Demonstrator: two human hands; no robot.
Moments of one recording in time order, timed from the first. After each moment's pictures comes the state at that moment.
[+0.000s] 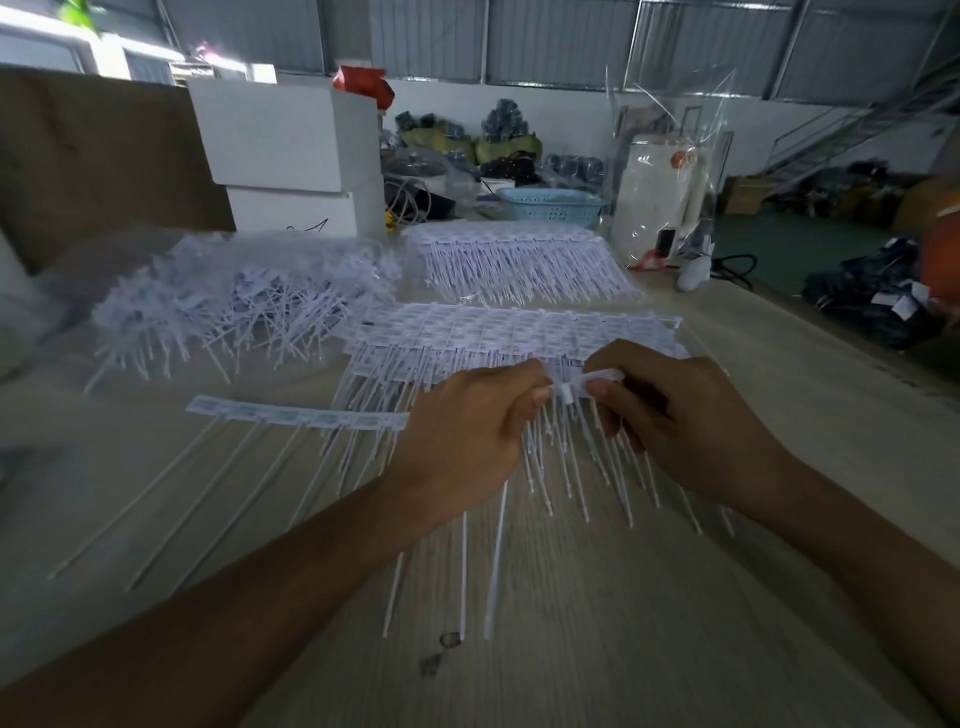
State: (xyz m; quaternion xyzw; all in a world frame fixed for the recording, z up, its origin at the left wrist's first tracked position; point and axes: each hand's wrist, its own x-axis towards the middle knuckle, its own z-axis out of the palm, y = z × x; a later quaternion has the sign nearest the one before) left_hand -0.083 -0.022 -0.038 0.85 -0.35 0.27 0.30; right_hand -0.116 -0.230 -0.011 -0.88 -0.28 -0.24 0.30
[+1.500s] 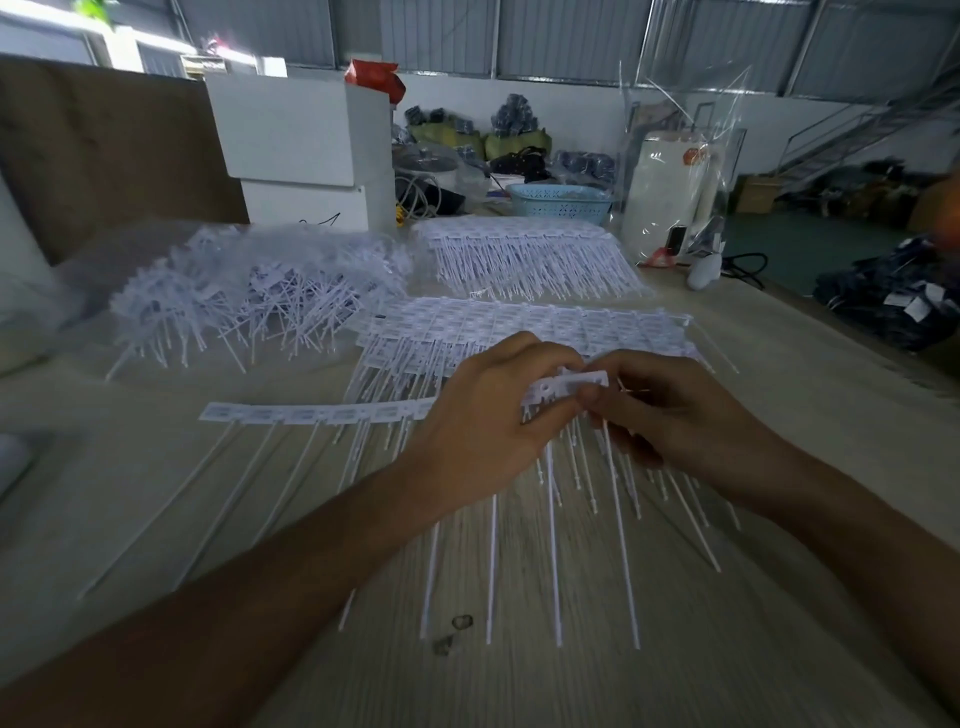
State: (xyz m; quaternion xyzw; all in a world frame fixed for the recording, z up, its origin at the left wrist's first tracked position) left_hand -0.090 -0.025 -0.029 0.81 -0.37 0.27 0.36; right_hand -0.122 -0.217 -0.007 -0.84 -0.19 -0.06 0.51
